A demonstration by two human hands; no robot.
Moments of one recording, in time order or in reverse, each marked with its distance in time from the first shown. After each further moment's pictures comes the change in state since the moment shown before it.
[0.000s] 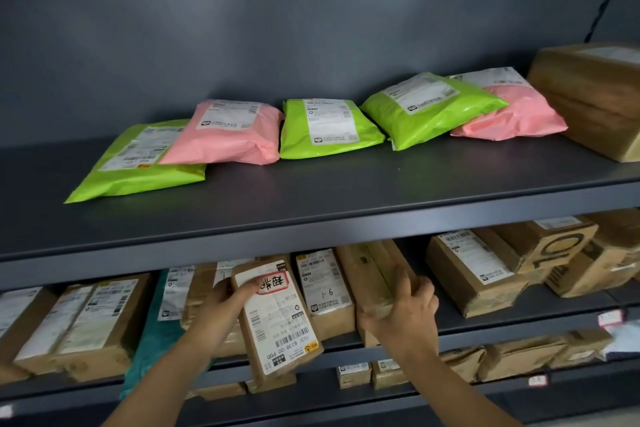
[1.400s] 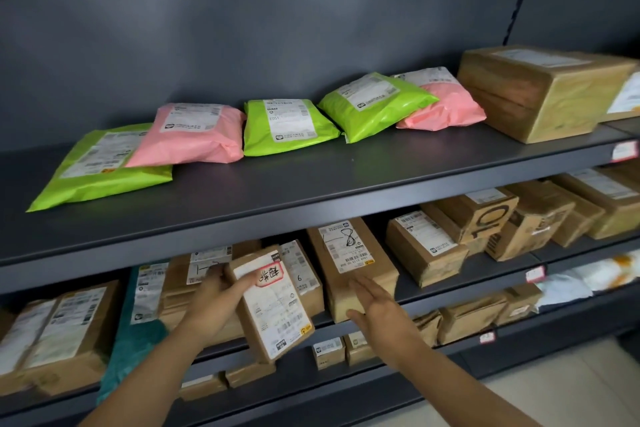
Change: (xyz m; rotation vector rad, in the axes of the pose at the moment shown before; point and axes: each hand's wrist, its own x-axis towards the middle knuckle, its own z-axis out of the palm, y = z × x) left_hand -0.007 0.005 0.016 0.147 -0.115 0.161; right_hand -0.035 0.033 -0.019 -0.038 -0.162 -0.403
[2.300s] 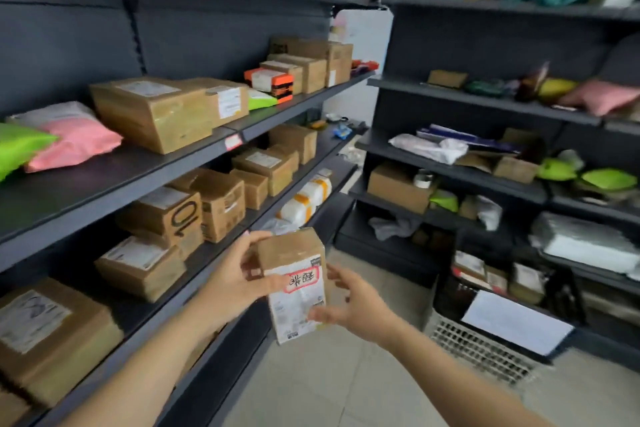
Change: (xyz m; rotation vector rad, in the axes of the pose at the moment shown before) left_hand -0.216 0.146 0.252 -0.017 -1.109 0.599; right_hand -0.331 0.069 -0.178 0.542 0.501 0.746
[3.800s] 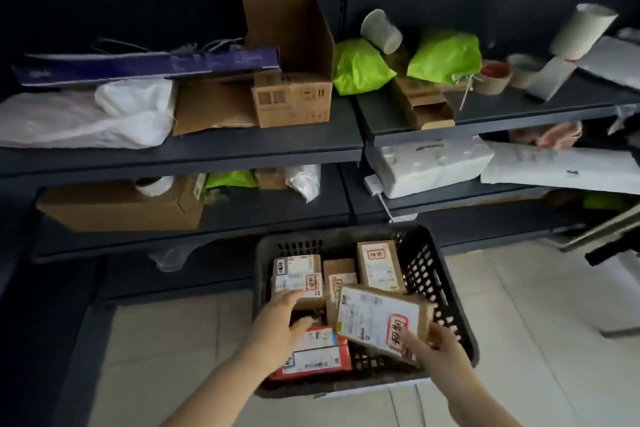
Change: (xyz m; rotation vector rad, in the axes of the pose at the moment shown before) left_hand 0.618 -0.131 0.772 0.732 -0.805 -0.068; right_hand 0.151 0.646 -0.563 0.630 0.835 0.954
